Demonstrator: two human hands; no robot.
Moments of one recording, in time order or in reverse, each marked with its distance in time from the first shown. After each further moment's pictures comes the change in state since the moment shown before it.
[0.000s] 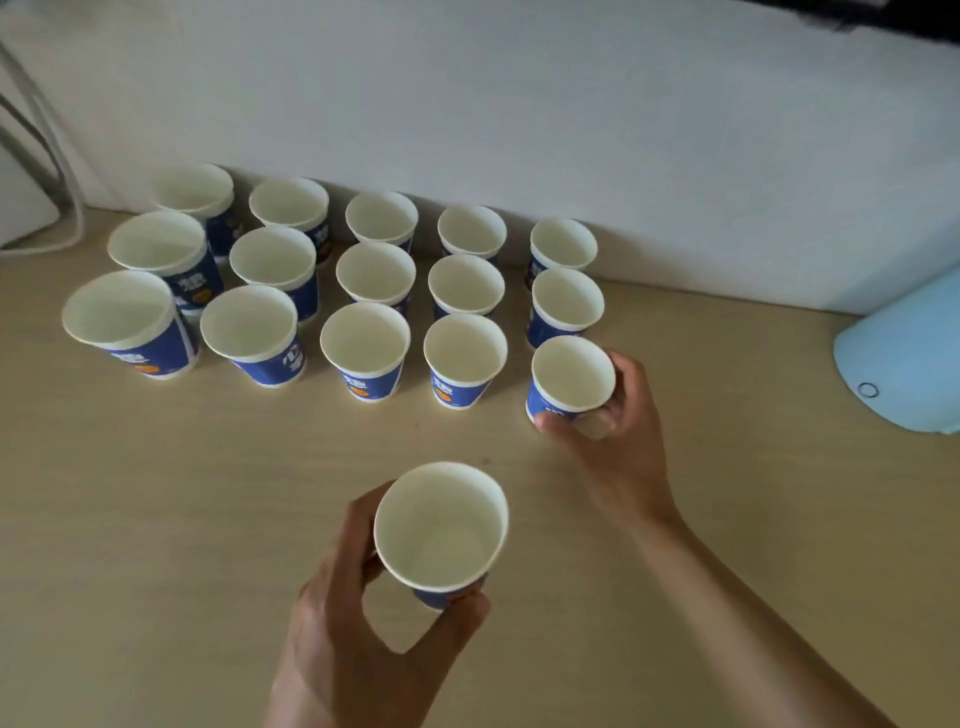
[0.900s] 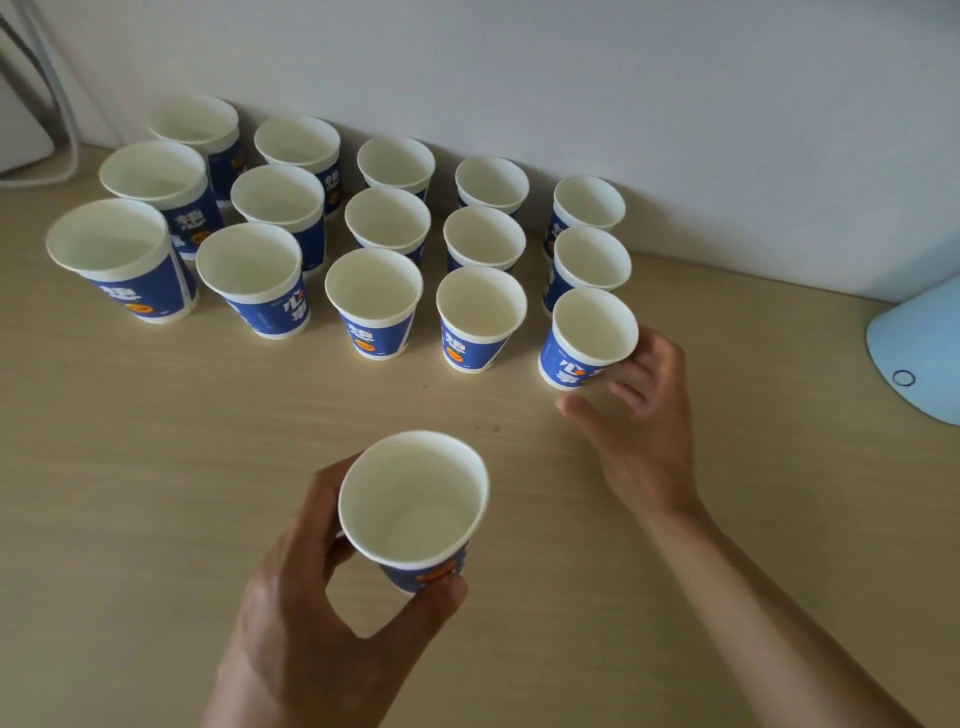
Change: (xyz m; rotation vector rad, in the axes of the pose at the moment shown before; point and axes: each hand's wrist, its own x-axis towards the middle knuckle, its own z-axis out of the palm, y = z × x) left_hand -0.009 -0.015 -0.012 -0.026 0.002 -0.010; right_hand -0.011 0.018 -0.004 -0.048 0.031 -0.007
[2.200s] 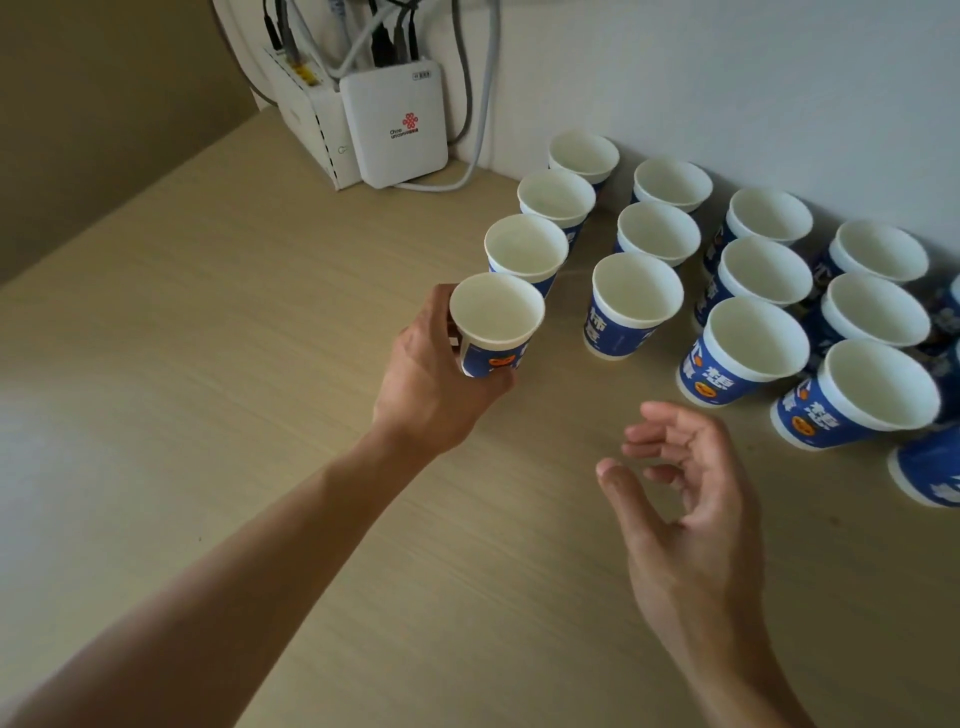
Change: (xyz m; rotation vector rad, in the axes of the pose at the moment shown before) left_hand 0.113 -0.095 -0.162 0.216 0.288 -0.085; right_hand -0.110 -0.092 0.178 0.091 -0.310 -0.173
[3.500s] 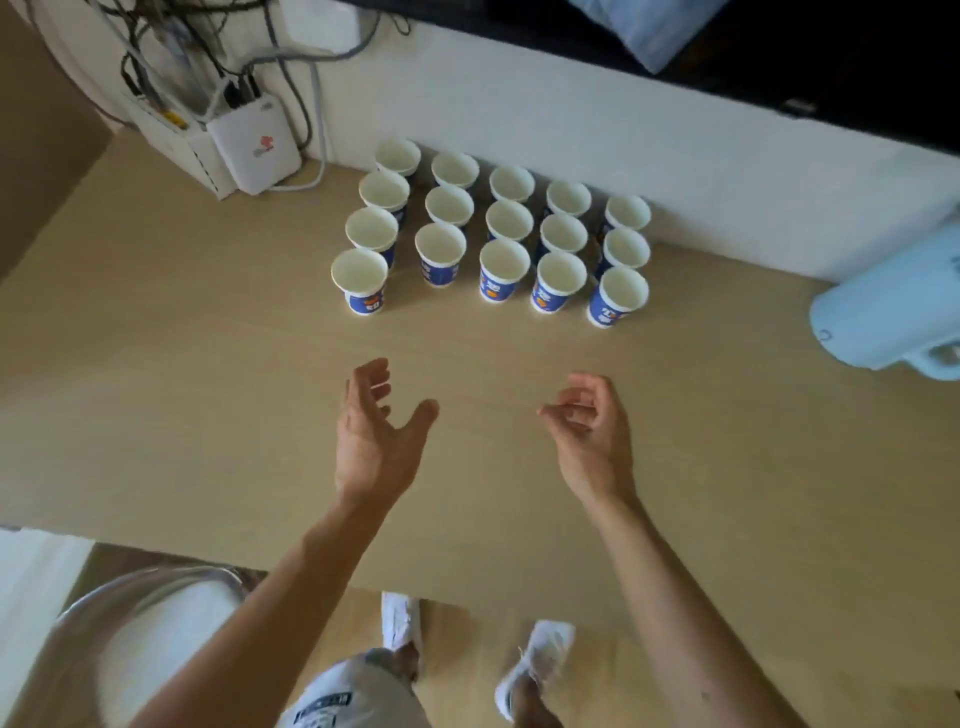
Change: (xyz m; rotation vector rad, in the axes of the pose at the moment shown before) left_hand -0.176 0.123 -0.045 -0.084 -0.134 -0.293; right_hand -0.093 -0.111 -0.117 -0.041 0.215 0.453
